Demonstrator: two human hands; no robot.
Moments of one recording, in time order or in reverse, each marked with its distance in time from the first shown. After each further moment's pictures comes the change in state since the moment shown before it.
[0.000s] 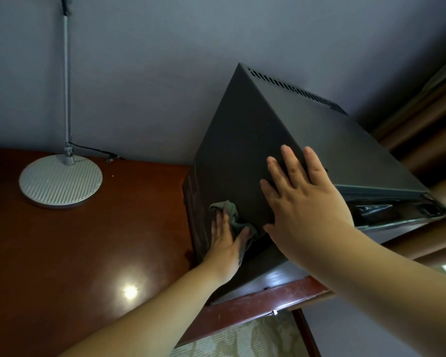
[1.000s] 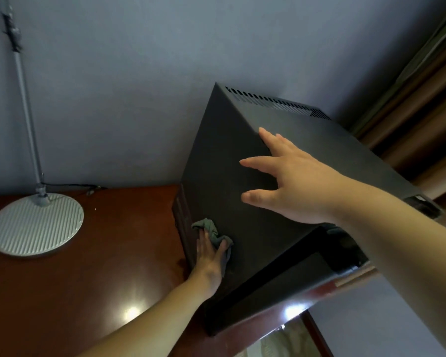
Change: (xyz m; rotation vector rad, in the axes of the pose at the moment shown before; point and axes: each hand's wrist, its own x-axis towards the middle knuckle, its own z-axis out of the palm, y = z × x) left_hand 0.063 -0.039 -0.026 -0.195 -0.012 -0.206; right_hand 0.059 0.070 -0.021 0.986 -0.007 0.034
